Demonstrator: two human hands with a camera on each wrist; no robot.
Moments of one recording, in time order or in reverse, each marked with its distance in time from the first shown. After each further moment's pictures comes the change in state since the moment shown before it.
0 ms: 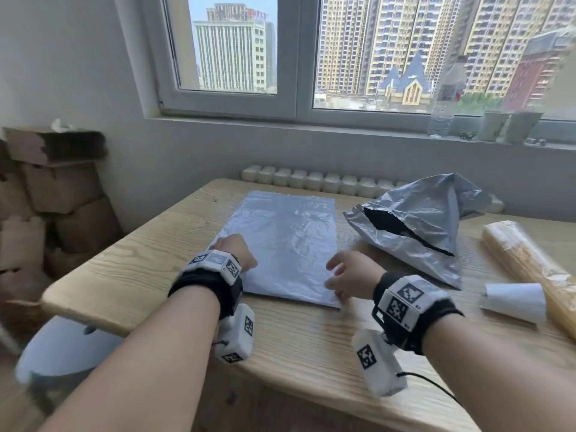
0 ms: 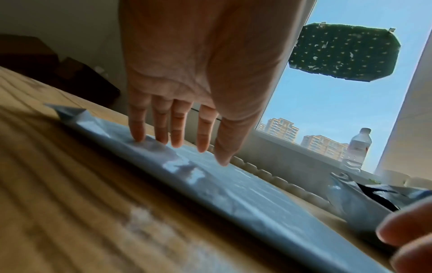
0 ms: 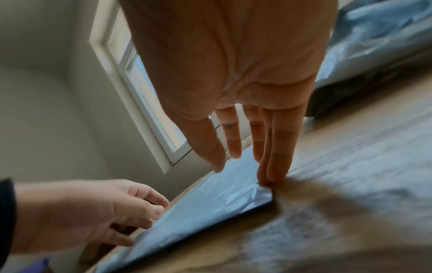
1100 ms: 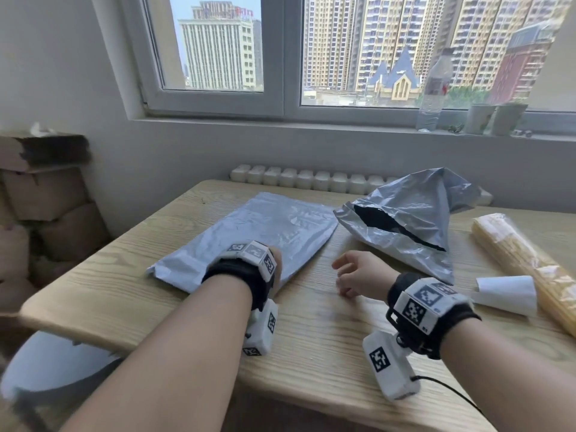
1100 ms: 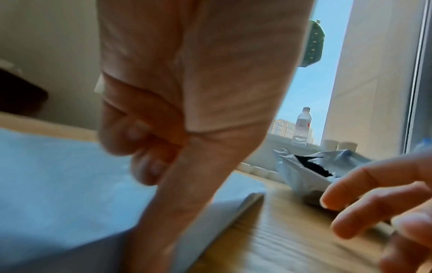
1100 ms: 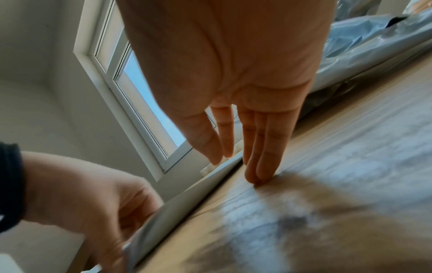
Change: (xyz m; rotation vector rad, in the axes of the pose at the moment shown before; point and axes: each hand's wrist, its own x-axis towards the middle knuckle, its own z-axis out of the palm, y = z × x) left_hand -0.001 0.060 0.018 0.425 -0.257 0.248; right_hand -0.003 0.027 -0.008 0.335 0.012 0.049
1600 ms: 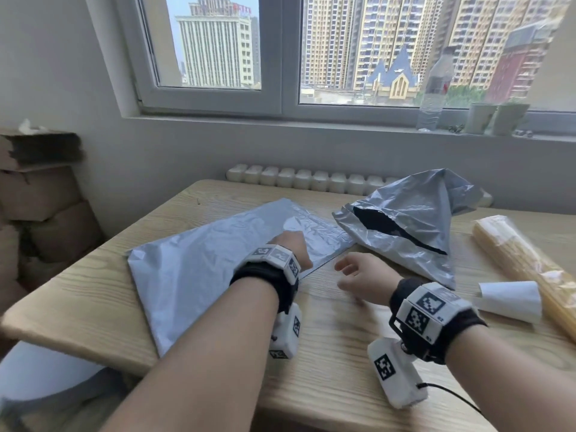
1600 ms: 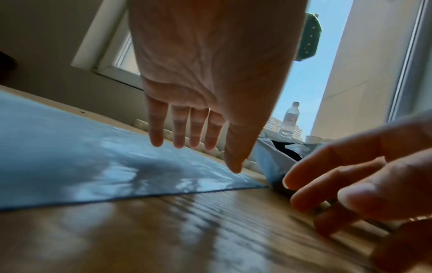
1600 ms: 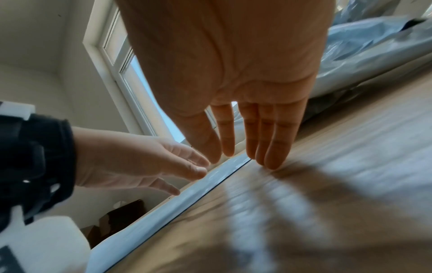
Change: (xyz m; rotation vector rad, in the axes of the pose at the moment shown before) left_hand 0.024 0.044 -0.016 -0.289 0.233 0.064; right_hand 0.009 0.005 -0.007 -0.264 0.079 -0.055
